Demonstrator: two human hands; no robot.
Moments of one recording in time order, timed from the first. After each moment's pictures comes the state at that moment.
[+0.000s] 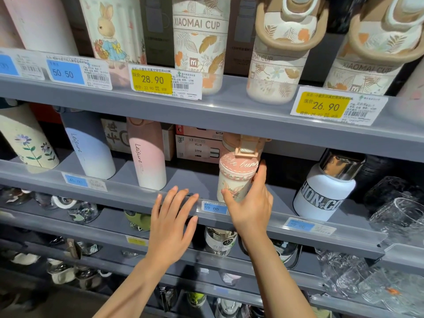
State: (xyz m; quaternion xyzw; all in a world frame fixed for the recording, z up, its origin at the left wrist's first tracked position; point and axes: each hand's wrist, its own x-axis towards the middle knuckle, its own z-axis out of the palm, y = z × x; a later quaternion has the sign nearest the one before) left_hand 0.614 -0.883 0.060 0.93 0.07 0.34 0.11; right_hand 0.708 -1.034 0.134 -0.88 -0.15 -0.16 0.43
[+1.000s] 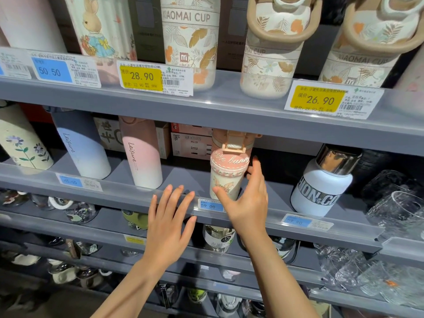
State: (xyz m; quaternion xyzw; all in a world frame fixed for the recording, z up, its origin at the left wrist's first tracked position) left_hand 0.613 -0.885 0.056 0.94 0.08 0.33 0.08; right_hand 0.707 -1.038 0.132 -0.85 -0.19 -0.15 0.47
